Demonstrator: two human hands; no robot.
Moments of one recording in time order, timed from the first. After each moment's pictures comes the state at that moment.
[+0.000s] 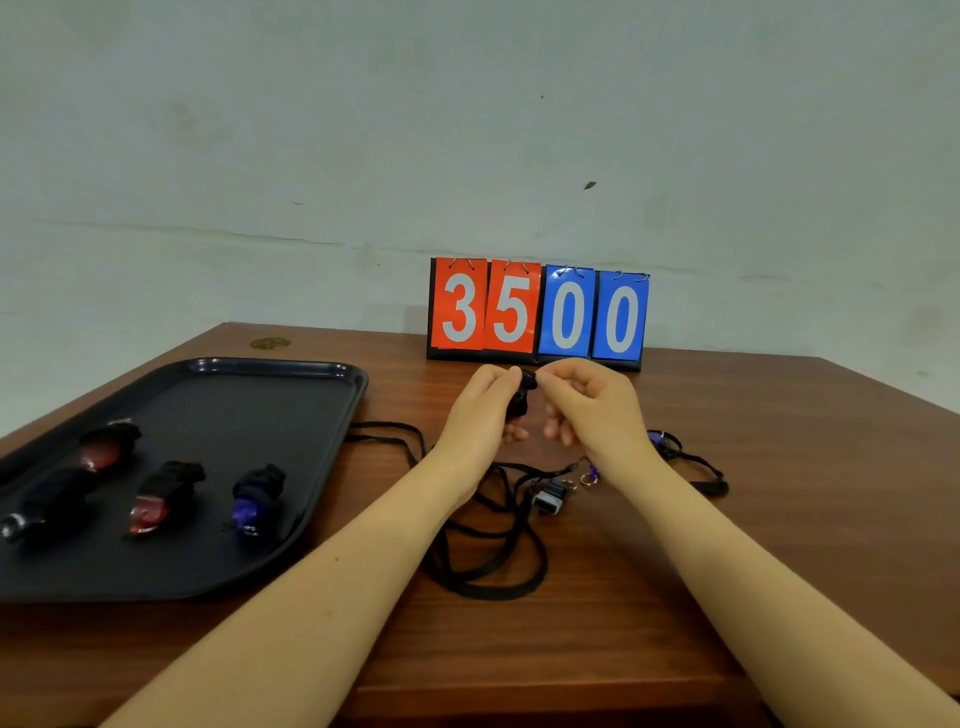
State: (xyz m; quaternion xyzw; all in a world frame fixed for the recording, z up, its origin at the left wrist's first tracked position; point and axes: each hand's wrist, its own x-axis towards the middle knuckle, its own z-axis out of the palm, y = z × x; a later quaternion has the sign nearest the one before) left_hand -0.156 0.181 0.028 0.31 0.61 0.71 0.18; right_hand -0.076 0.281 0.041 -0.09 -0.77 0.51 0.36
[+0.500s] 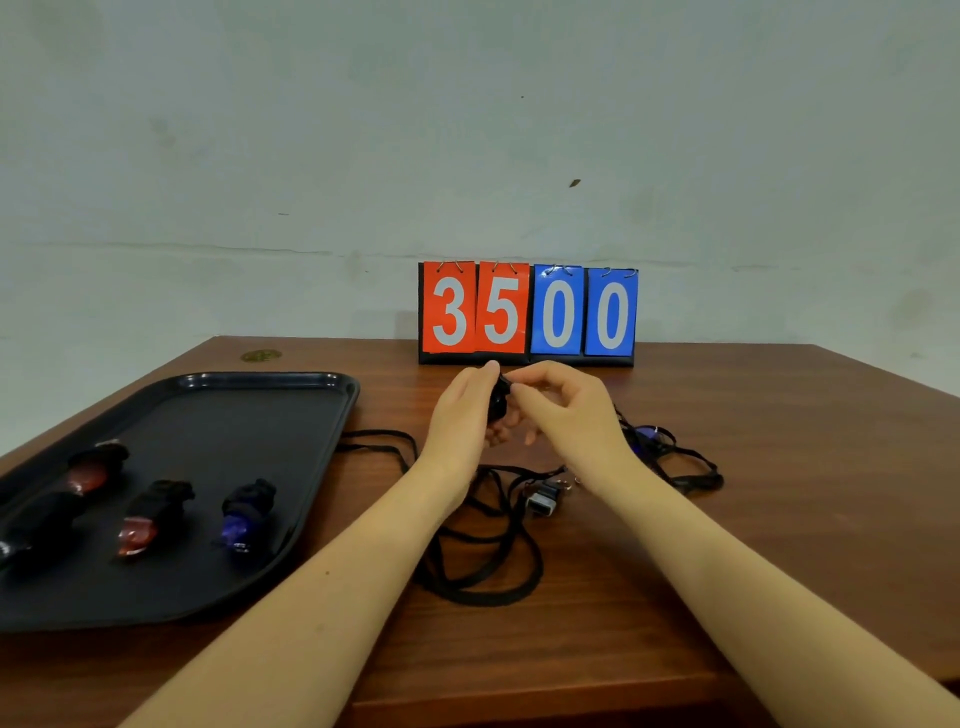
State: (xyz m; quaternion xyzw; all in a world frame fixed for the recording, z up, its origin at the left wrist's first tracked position) left_hand -0.157 0.181 0.029 0.27 0.59 0.74 0.18; right_hand -0.081 0.272 0.034 -0.05 -0.78 0.50 0.37
